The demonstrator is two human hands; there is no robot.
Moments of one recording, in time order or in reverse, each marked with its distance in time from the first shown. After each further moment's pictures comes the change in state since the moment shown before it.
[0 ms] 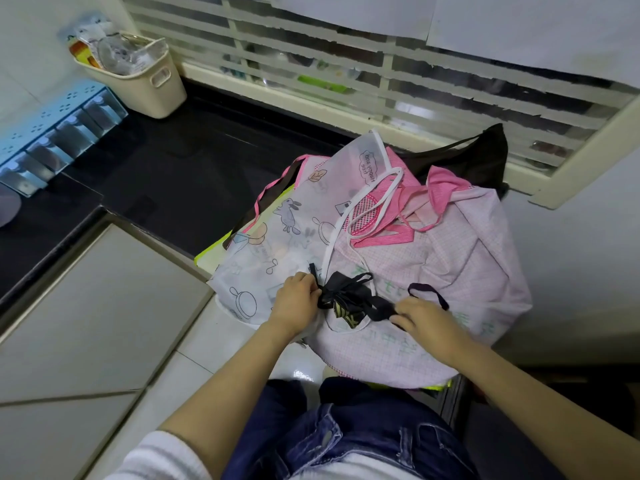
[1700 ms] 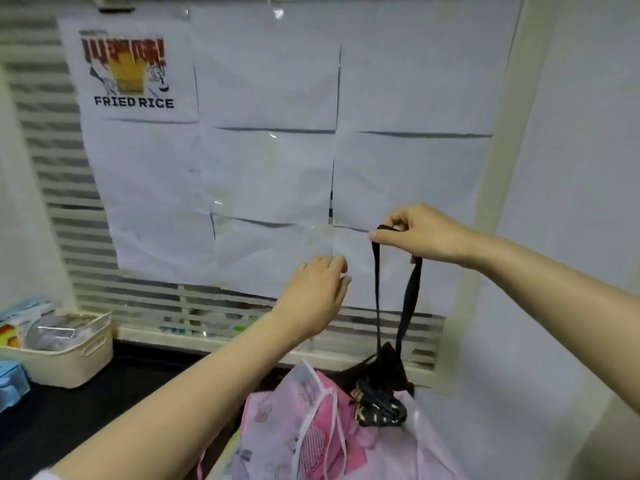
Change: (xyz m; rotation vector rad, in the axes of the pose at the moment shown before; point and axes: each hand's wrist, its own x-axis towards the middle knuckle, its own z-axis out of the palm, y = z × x) left_hand 0.010 0.233 -0.303 0.273 0.686 1.029; right_hand -0.072 -0.248 -0.382 -0.032 0.779 -0.032
